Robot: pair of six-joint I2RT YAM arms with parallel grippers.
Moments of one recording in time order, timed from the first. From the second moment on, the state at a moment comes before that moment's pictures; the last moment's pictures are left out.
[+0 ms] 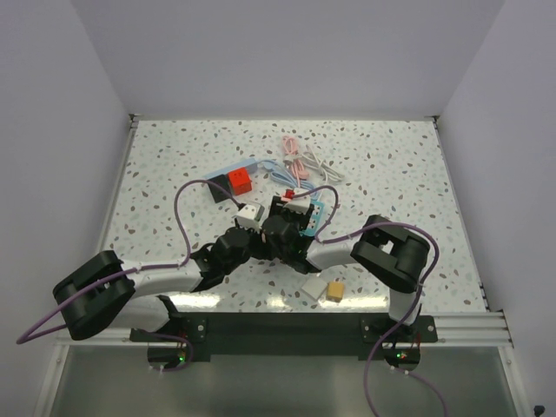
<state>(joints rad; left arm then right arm) -0.93 1.30 0.39 0.49 -0.25 -0.49 1.05 1.89 0.87 0.64 1.16 0.51</state>
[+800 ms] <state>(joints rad) -0.92 1.30 0.39 0.48 -0.30 -0.53 1.05 1.93 0.93 0.55 1.18 0.56</state>
